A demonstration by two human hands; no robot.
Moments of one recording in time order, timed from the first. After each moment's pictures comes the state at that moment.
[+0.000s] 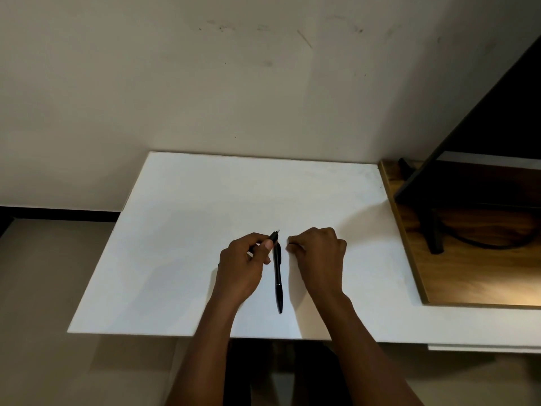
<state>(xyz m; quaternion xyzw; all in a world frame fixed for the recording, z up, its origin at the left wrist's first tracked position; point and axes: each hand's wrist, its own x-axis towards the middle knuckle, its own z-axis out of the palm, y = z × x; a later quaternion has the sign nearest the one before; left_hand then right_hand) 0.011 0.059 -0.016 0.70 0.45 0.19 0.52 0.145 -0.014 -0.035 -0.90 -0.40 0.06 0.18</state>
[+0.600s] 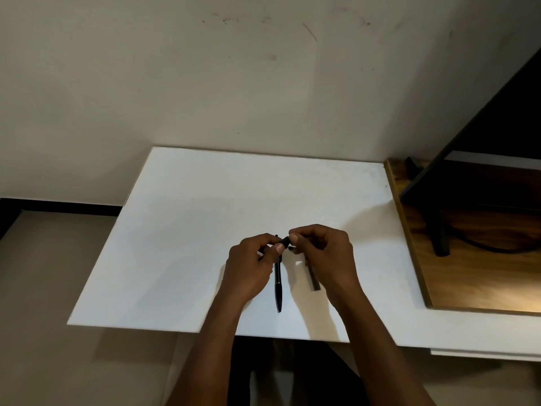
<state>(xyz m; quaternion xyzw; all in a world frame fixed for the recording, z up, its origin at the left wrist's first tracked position) 0.021 0.054 -0.017 0.73 0.45 0.15 0.50 0.155 -0.029 -0.018 -0.74 -0.27 0.31 0.54</state>
